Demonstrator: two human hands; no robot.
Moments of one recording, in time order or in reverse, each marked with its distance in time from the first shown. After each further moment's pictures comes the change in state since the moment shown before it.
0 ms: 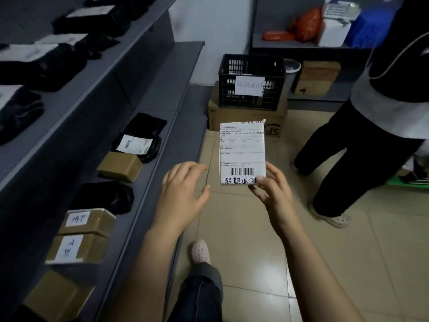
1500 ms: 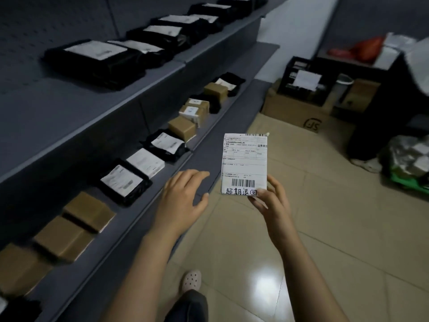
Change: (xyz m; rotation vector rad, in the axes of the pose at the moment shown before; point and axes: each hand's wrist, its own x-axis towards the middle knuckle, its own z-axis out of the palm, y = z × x) left_hand -0.672 0.114 -0.211 0.061 0.209 -0.183; right_hand -0.647 0.111 -0.015 -0.063 -0.329 0.013
